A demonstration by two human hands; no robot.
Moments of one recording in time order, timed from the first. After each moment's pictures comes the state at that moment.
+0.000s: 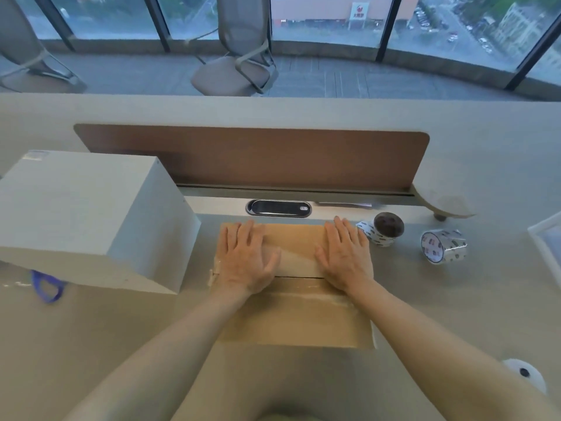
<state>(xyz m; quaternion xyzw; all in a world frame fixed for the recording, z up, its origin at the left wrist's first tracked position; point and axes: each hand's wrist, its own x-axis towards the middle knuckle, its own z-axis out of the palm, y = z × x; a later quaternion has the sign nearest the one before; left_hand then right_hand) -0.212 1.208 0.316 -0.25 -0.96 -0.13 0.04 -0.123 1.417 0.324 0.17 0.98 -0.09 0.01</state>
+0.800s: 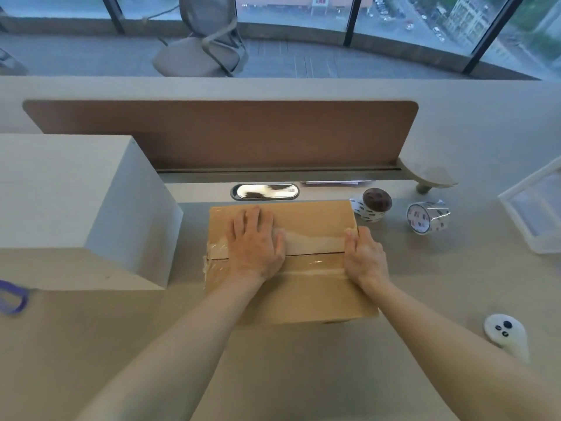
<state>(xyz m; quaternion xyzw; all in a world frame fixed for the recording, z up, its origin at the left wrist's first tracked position) -0.200 1.227 0.311 -0.27 -0.95 -0.14 0.00 -0.077 1.413 0.307 0.42 0.85 -0.33 -0.05</state>
